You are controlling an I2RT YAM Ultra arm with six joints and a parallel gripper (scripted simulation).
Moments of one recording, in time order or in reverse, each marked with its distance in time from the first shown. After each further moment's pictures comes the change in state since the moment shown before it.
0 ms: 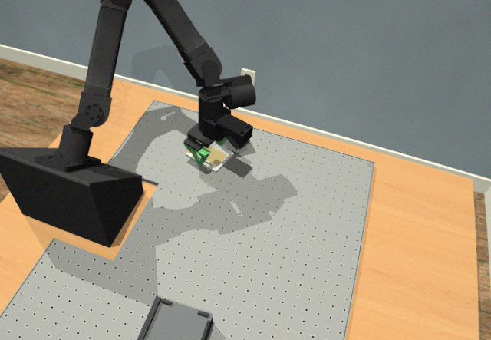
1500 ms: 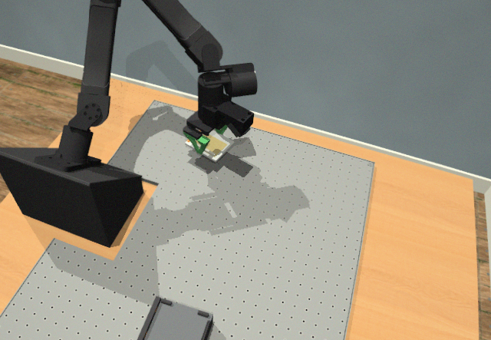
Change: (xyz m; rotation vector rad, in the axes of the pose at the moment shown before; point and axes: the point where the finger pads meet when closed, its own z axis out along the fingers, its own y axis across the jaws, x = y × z) arm 0.002 0.000 -0.039 -0.002 0.000 -0.002
